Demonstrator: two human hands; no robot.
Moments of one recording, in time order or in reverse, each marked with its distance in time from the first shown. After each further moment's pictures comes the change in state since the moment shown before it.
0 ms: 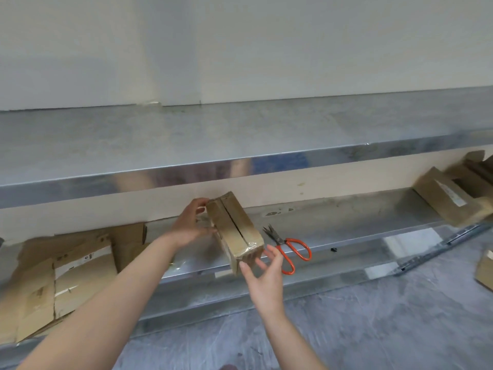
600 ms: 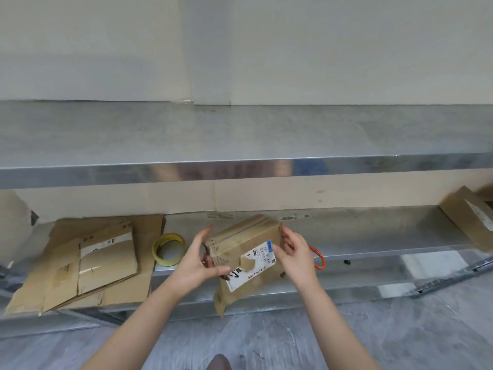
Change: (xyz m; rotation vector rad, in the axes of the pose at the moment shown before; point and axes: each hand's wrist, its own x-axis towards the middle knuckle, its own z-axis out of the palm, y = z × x) left_hand -0.108 -0.010 0.025 -0.302 0.015 -0.074; right_hand 0.065 -0.019 -0.036 -0.156 -0.186 -0.122
